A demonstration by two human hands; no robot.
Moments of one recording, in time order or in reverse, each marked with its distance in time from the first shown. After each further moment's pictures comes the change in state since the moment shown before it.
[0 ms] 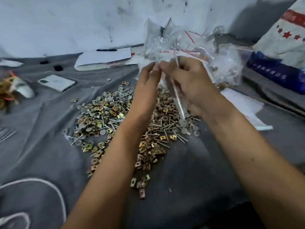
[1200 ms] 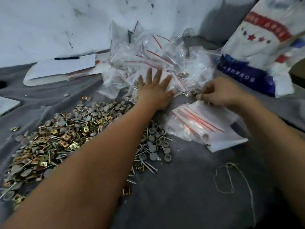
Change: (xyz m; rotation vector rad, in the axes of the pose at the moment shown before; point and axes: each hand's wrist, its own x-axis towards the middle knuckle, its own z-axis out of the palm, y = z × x) left_hand 0.180 -0.110 0.108 1.421 -0.343 0.256; right_hand 0.059 0.059 -0.216 -1.176 0.026 0.377
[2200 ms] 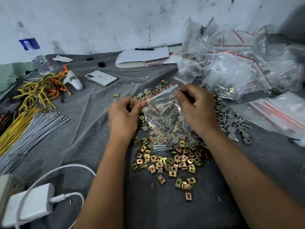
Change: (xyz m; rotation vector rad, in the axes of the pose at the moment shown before) left_hand -0.309 -0.159 -0.066 -0.843 0.662 -0.614; right_hand -0.113 -0.234 0.159 0.820 0.266 -0.607
